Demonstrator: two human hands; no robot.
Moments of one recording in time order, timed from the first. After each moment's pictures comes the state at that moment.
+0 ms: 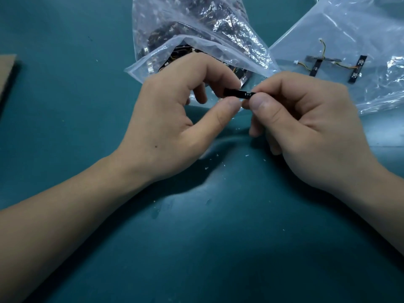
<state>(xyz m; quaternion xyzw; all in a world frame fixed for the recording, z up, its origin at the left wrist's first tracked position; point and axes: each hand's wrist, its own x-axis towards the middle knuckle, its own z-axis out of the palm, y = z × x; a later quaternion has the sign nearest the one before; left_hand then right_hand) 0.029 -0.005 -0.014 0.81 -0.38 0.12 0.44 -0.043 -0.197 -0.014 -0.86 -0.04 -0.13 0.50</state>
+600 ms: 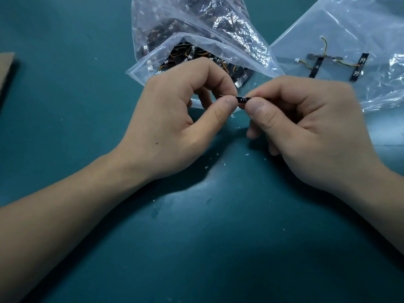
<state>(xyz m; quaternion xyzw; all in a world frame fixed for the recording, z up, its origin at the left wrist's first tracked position) 0.027 -0.006 -0.012 0.82 -0.37 0.08 0.43 -0.046 -0.194 -0.012 -0.86 -0.05 -0.14 0.48</state>
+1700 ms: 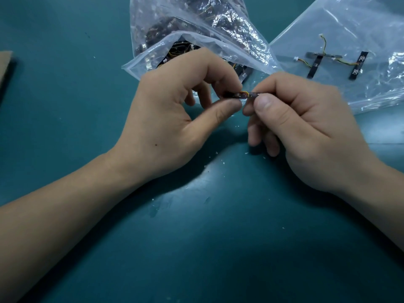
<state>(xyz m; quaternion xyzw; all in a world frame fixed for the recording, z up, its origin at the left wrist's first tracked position) 0.029 -0.005 -0.016 0.79 -0.39 0.11 0.46 -0.045 -0.195 -0.013 -0.85 -0.07 -0.08 0.52</state>
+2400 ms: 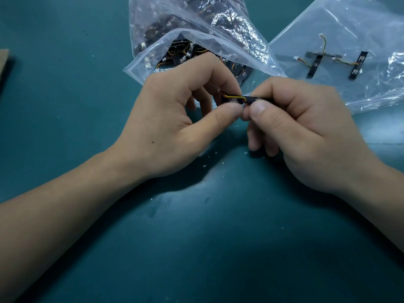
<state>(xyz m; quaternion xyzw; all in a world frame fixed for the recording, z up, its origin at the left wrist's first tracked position) 0.026 -0.003 -0.013 0.80 -0.39 0.05 0.45 -0.045 -0.196 -0.012 -0.85 -0.08 -0.07 0.51</state>
